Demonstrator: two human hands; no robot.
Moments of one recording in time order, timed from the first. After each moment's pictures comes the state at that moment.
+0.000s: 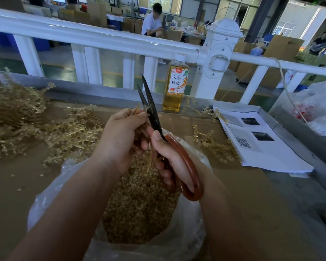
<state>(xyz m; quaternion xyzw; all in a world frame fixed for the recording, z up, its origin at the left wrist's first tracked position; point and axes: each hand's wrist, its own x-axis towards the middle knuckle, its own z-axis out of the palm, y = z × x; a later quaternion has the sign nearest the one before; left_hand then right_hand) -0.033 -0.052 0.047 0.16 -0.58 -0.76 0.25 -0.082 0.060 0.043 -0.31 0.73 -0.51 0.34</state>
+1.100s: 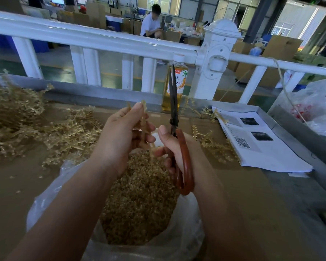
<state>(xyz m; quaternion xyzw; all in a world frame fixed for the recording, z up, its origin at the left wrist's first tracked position) -0.036 -0.055 0.042 0.14 -0.58 -0.76 0.25 -0.089 0.061 0.044 -0.21 0.73 -0.60 0.26</state>
